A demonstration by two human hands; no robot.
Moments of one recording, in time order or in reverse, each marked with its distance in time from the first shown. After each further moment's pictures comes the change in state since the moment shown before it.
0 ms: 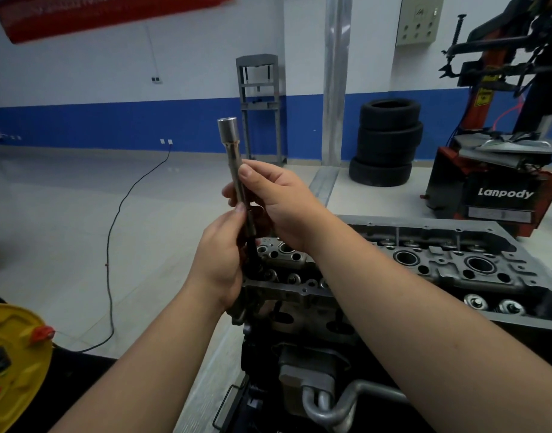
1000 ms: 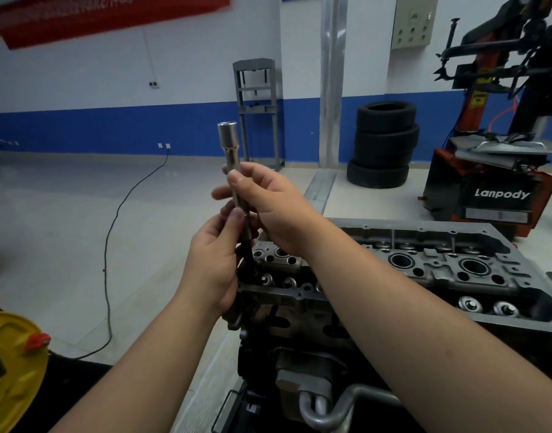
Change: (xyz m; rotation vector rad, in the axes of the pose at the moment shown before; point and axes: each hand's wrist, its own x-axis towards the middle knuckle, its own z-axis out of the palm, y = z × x) left_hand 0.000 0.000 0.003 -0.058 0.063 0.037; right_hand -0.003 -0.003 0.004 -0.009 -0.023 -0.023
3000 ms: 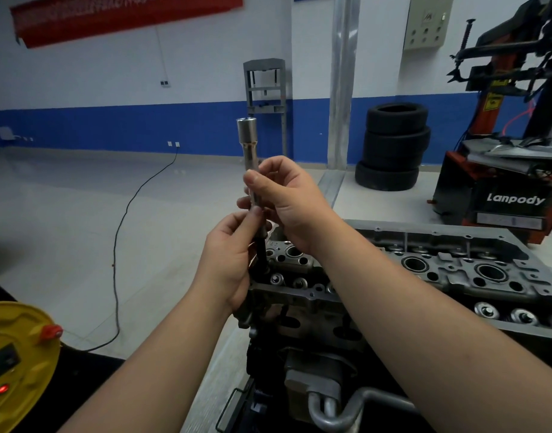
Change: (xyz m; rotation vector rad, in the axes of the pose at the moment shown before) left_hand 0.001 0.000 -0.001 -0.055 -0.022 -0.018; right_hand 0.003 0.000 -0.001 0.065 0.113 -0.042
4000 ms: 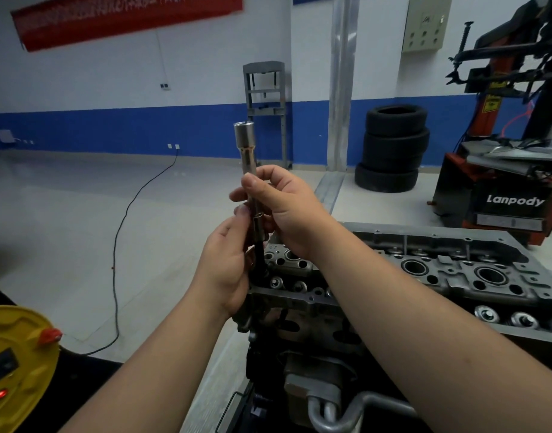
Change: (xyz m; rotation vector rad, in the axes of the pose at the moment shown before) left_hand 0.001 -0.001 -0.004 0.047 -0.062 0.000; right_hand -0.001 0.001 0.001 0.002 -0.076 0.029
